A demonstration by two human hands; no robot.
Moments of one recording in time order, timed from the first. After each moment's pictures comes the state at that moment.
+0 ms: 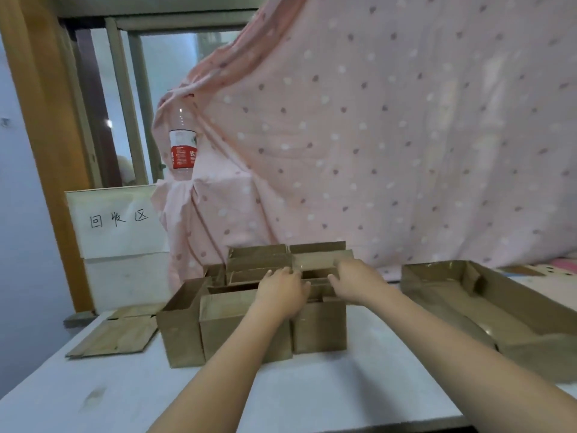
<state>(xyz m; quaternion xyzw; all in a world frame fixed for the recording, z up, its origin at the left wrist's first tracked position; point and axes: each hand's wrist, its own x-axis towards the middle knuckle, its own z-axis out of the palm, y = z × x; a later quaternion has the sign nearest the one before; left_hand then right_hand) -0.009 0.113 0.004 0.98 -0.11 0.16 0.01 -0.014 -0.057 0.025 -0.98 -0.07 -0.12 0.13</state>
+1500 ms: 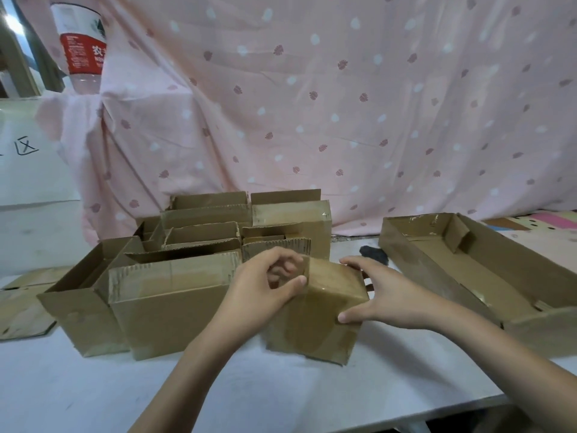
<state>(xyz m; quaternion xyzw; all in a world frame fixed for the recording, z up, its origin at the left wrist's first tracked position) -0.007 0.093 -0.047 0.84 -0.20 0.14 0.49 -0.005 -0.151 -0.047 -0.93 -0.13 0.03 0.35</state>
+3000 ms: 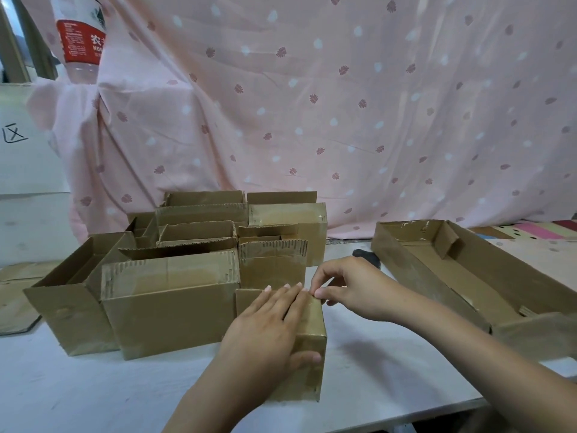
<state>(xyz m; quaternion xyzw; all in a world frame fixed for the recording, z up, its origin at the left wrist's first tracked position) -0.038 0.088 -0.079 0.94 -0.30 0.13 -0.02 0.004 -0.112 -0.034 -0.93 -0.19 0.01 0.33</state>
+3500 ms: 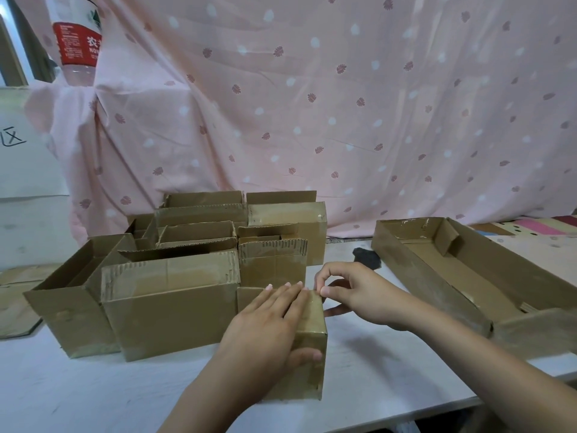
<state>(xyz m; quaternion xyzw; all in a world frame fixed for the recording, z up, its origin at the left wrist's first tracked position) -0.035 0.087 -0.077 0.94 -0.31 0.12 -0.01 0.001 -0.120 -0.050 -0.85 -0.18 0.06 0.50</state>
